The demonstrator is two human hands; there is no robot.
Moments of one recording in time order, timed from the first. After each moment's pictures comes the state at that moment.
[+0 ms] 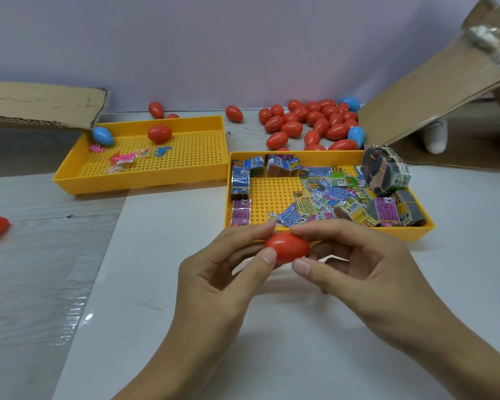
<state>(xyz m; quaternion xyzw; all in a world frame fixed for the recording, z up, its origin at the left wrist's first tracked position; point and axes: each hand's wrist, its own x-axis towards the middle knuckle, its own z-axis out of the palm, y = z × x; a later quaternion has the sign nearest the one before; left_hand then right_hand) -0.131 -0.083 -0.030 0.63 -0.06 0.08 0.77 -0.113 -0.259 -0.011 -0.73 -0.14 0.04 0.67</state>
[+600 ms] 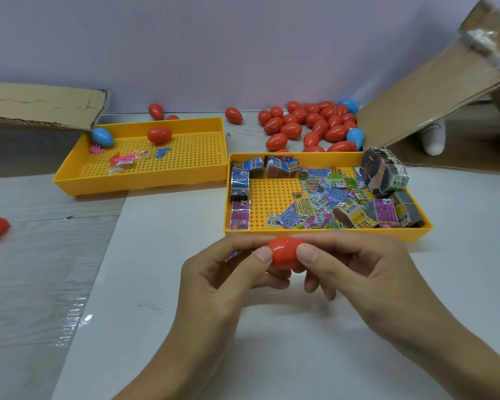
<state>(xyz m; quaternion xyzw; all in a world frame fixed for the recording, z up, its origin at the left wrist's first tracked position) -0.131 -0.081 -0.032 0.63 -0.06 0.04 0.78 -0.117 -0.257 -0.002 -0.74 -0.14 0.04 0.66</state>
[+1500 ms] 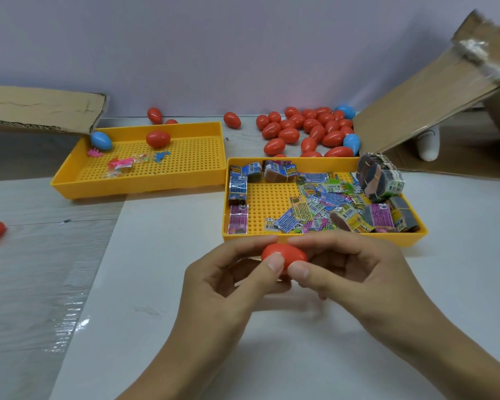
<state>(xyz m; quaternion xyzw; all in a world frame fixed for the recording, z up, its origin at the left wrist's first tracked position) -0.131 -0.084 -0.030 0.64 -0.06 0.04 0.77 -0.114 -0.261 -0.008 -0.71 -0.14 0.05 0.69</state>
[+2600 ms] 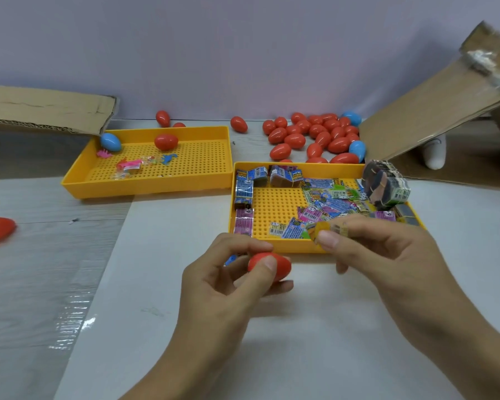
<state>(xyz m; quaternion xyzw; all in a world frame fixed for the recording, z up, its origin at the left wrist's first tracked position) -0.129 -0.085 -0.032 0.60 -0.02 0.08 0.79 -0.101 -0.266 0.007 -0.75 -0.12 -0.02 0.65</state>
